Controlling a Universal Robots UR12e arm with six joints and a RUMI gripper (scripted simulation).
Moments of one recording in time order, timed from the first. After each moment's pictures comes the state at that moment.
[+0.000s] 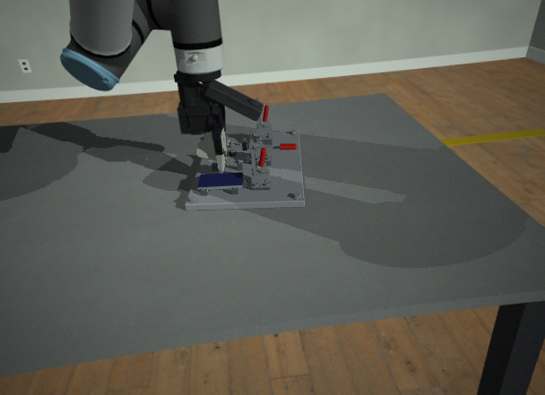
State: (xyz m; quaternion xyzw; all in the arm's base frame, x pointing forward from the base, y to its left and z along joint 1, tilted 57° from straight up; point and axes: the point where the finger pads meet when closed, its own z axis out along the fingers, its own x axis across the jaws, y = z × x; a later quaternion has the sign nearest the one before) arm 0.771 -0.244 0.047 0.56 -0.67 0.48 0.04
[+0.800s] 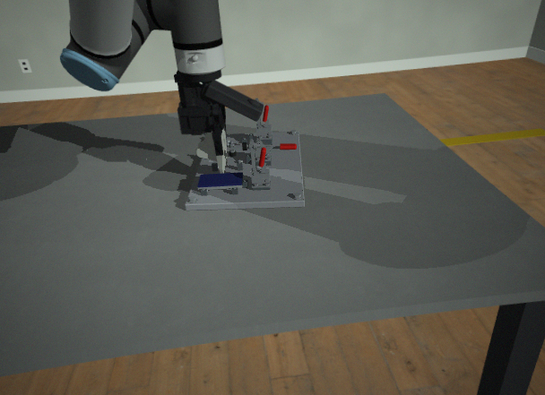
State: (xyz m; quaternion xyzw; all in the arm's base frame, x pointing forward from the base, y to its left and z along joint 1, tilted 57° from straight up) arm 0.771 -0.246 0.049 0.56 -0.67 0.48 0.04
